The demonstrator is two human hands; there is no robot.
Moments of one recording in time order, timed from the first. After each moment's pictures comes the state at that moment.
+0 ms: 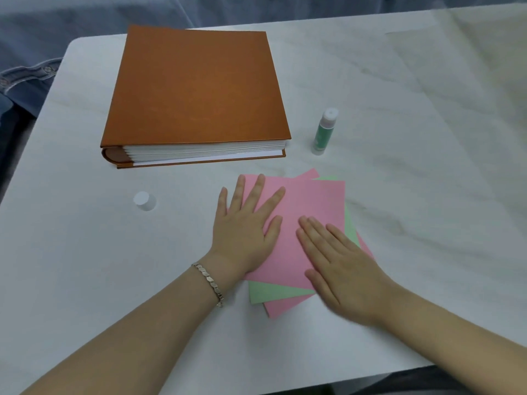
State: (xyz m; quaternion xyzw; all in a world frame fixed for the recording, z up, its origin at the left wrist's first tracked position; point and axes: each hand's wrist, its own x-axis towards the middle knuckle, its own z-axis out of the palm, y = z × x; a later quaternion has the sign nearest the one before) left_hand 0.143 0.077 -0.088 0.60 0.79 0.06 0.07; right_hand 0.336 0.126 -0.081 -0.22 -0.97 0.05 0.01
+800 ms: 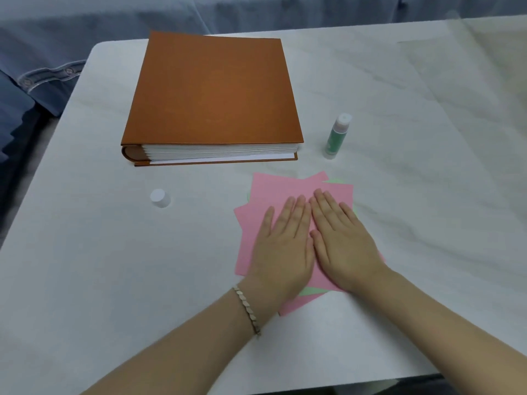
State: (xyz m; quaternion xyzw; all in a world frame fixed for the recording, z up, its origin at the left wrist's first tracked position) left_hand 0.193 0.071 -0.090 0.63 0.77 0.10 0.05; right_hand 0.297 0.149 -0.090 -0.33 -0.94 0.04 0.06
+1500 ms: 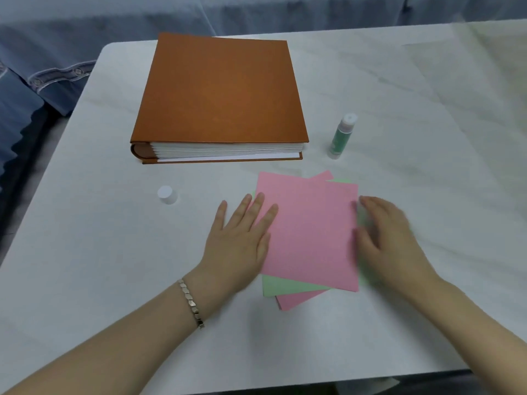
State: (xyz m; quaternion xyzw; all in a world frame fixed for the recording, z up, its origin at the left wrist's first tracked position) left_hand 0.129 0.034 -0.077 0.63 0.77 0.01 0.06; right_hand 0.340 0.158 -0.056 -0.44 -0.86 0.23 0.11
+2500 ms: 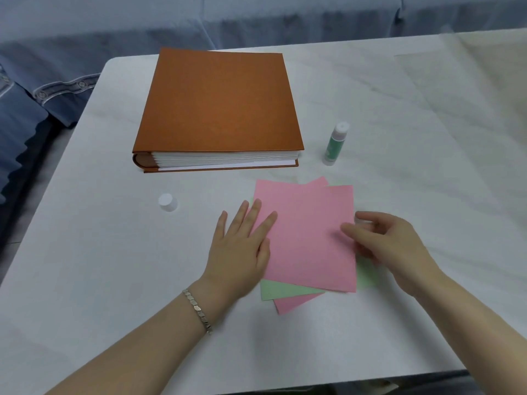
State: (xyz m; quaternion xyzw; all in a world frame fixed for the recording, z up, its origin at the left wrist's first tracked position) left_hand 0.138 0.032 -0.081 0.60 0.80 0.08 0.06; right_hand 0.332 0.154 -0.026 -0.56 -0.57 0.57 0.19
